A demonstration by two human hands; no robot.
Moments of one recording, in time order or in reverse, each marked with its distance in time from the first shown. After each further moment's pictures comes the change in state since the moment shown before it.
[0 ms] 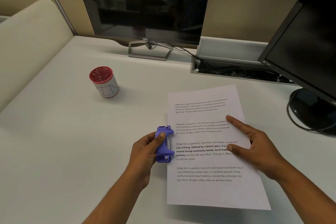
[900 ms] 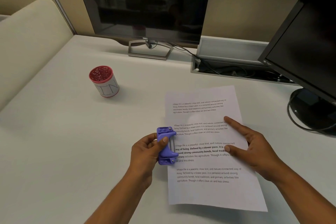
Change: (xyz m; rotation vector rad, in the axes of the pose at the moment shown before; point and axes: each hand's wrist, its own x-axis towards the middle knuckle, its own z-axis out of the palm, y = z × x) left_hand 0.003 -0.008 0.002 0.011 0.056 0.020; right_hand -0.001 0.003 0.007 0.050 -0.002 0.005
